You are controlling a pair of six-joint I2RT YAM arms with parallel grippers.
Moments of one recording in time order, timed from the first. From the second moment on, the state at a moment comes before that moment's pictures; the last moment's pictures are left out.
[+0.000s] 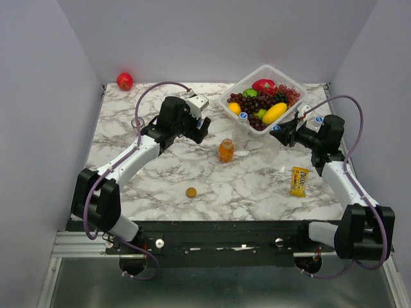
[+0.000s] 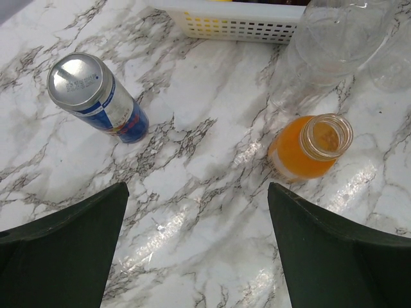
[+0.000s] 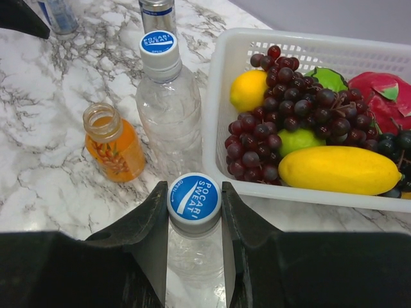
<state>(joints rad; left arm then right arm) -0.47 1.51 1.16 -0.15 0.21 0.15 -0.07 1.21 0.73 0.23 -0.88 -0.29</state>
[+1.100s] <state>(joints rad) -0.50 1.51 1.16 -0.11 0.22 0.16 -0.07 1.20 0.85 0.15 -0.85 -0.29</state>
